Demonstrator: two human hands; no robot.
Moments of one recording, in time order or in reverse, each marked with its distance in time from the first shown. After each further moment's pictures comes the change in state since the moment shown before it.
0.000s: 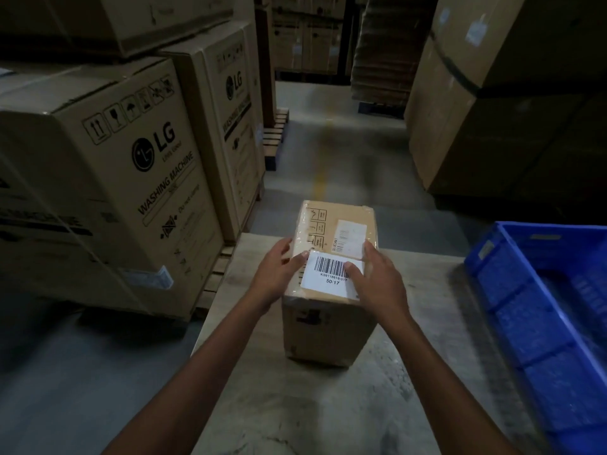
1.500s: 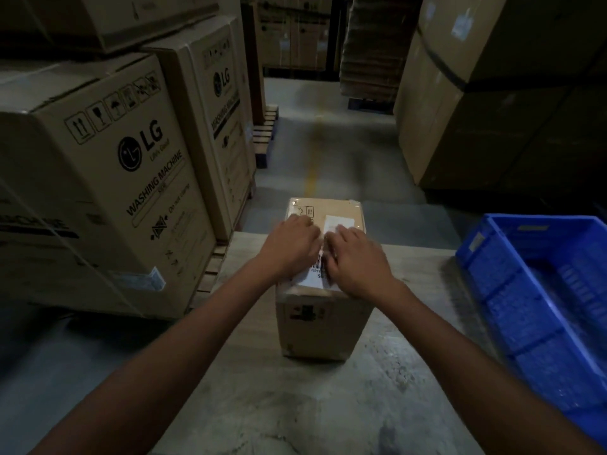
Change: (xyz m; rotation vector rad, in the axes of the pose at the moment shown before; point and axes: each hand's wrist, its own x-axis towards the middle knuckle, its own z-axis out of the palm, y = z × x) left_hand 0.044 0.039 0.015 1.137 -0.086 0.536; right_hand 0.026 -0.028 -0.005 -0.520 -0.094 -0.400
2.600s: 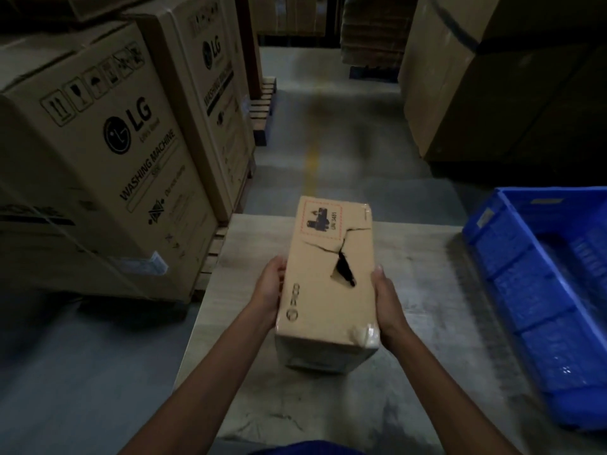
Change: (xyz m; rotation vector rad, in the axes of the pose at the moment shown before) left_hand -0.073 0.011 0.071 -1.745 -0.065 -1.029; right_hand -0.070 0.039 0.098 1.428 0.024 0.671
